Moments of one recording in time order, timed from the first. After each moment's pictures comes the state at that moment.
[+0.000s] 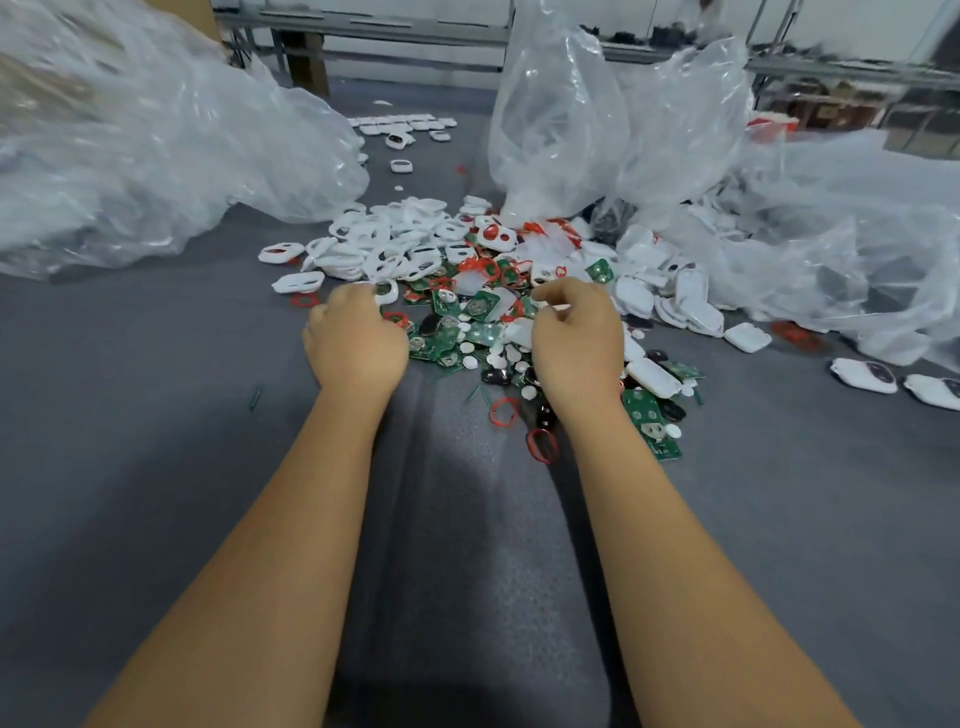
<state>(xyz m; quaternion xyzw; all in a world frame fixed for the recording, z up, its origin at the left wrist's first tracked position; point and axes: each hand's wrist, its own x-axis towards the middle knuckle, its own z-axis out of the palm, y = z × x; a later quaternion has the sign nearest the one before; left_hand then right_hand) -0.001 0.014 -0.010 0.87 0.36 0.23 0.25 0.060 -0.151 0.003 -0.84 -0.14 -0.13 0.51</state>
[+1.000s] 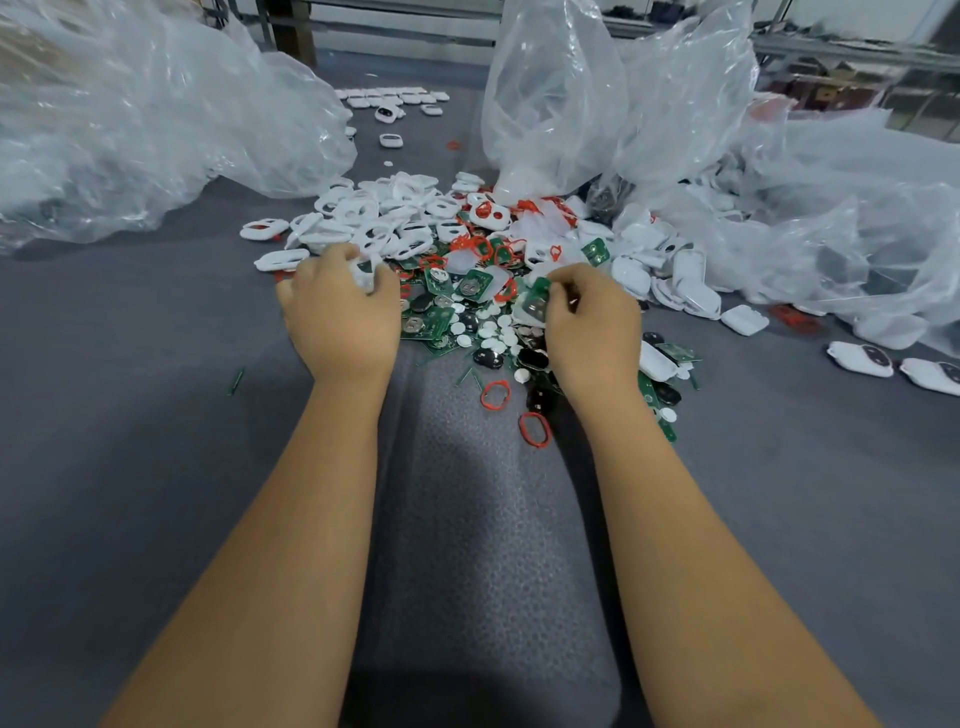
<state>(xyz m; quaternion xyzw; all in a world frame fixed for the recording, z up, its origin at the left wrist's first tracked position) 0.005 0.012 -0.018 0.81 0.36 0.38 0.25 0.067 -0.169 -0.002 -0.88 -0.17 -0.17 0.42</state>
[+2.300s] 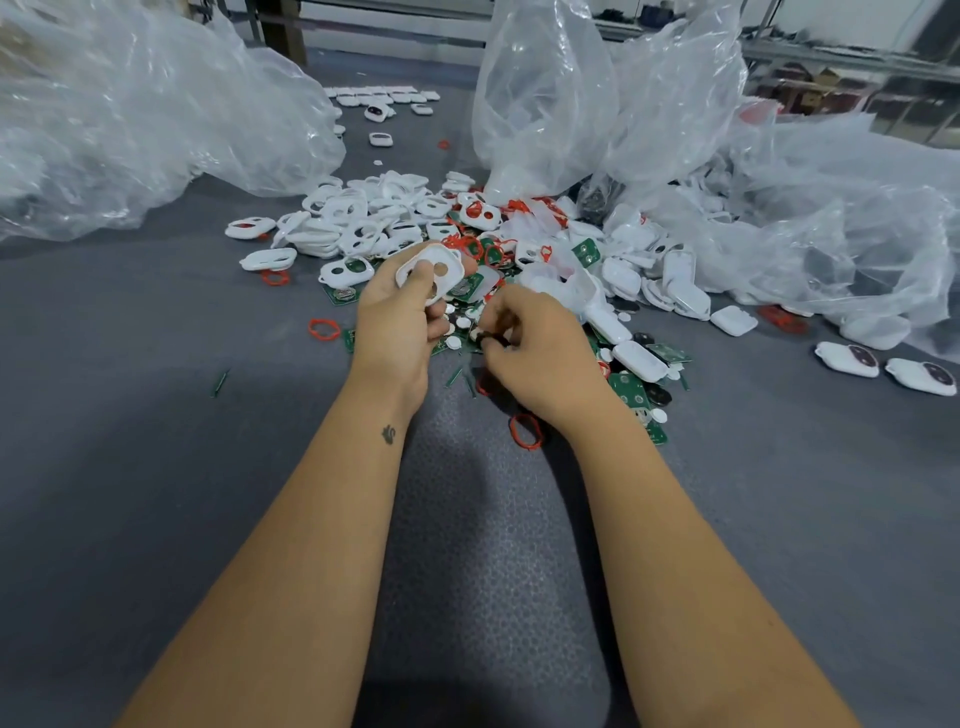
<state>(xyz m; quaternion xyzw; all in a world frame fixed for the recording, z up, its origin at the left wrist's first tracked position) 0.010 -0.040 -0.005 0.48 0.17 0.28 0.82 0.051 -0.166 -0.005 -0.85 -0.34 -0.03 0.39</state>
